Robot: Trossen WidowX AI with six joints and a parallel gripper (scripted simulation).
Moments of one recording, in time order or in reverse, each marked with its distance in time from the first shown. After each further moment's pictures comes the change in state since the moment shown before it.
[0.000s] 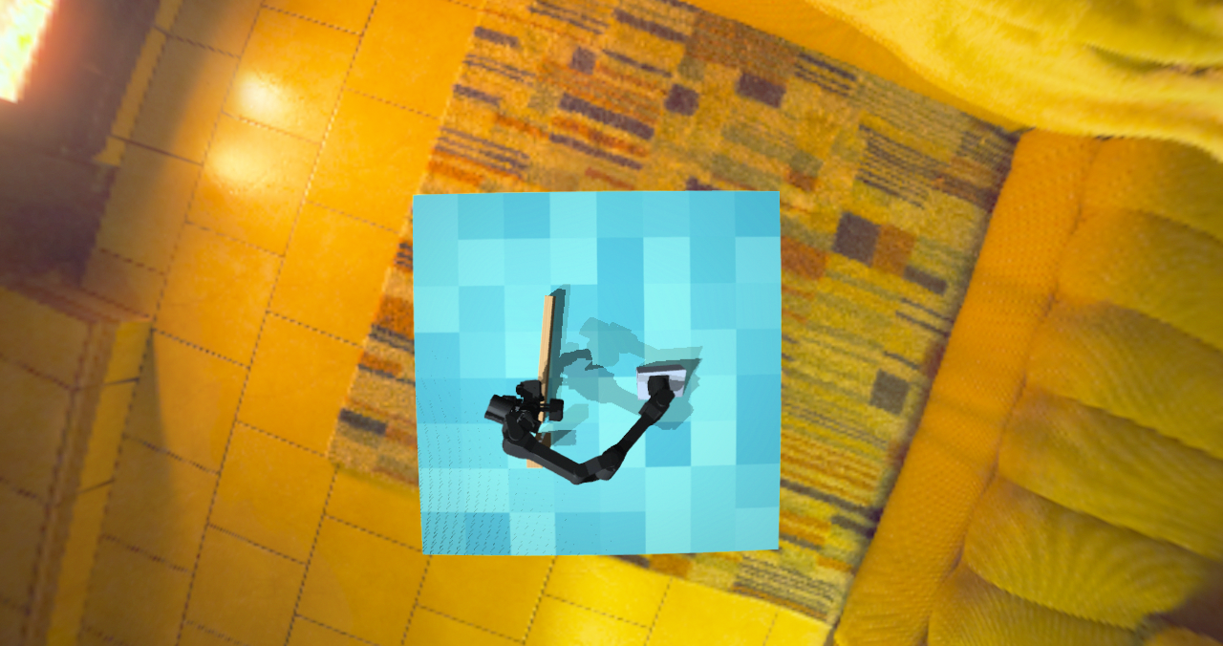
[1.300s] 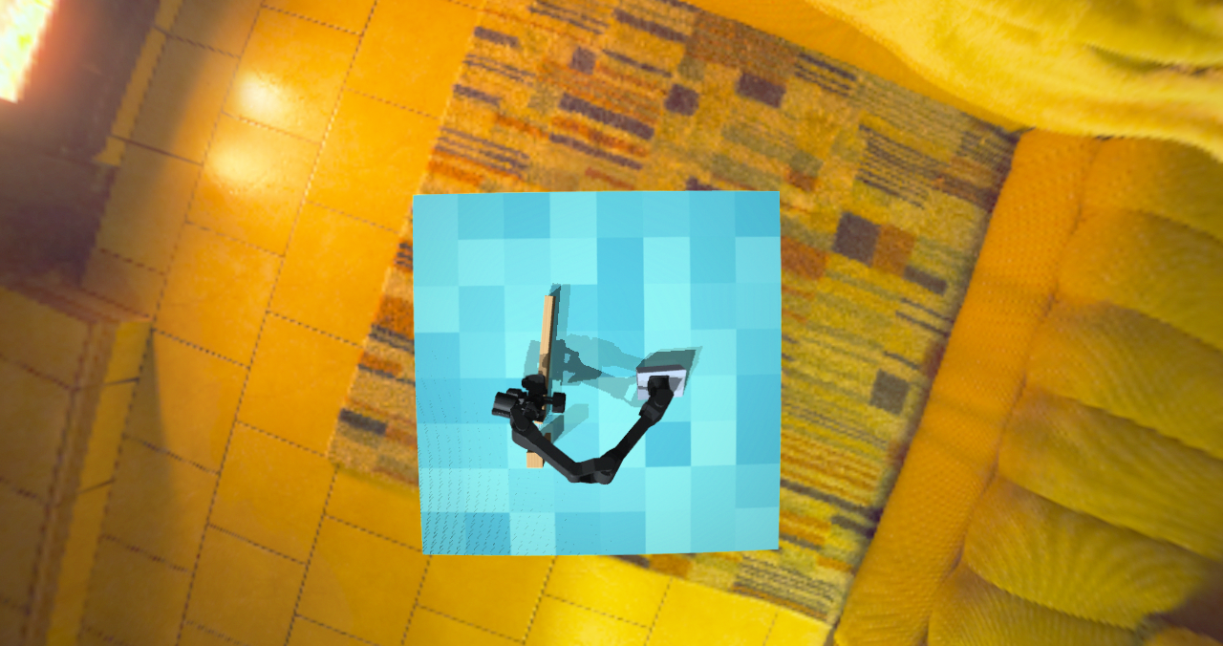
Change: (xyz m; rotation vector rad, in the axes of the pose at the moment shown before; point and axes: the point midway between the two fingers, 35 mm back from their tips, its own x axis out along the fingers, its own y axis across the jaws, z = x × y) arm 0.079 0.001 0.001 0.013 -0.007 -0.008
